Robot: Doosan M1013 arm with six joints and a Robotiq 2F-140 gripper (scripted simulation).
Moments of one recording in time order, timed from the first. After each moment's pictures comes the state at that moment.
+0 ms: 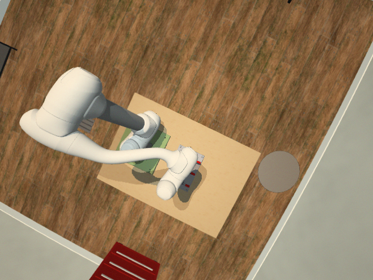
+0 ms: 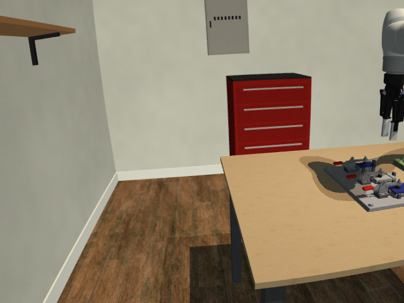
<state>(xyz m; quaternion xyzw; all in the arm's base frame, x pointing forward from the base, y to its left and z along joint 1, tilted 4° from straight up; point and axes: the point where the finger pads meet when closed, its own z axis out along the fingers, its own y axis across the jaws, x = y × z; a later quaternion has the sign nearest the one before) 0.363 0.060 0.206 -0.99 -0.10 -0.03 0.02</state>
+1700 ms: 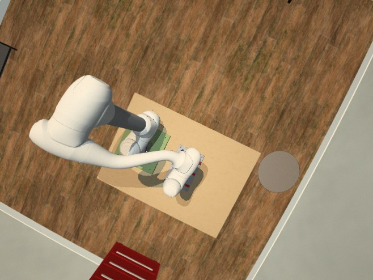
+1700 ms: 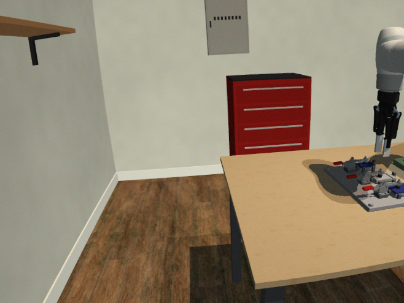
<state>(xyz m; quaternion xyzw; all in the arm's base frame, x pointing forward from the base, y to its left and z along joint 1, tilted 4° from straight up) 0.388 0.067 0.147 -0.99 -0.10 -0.03 0.02</state>
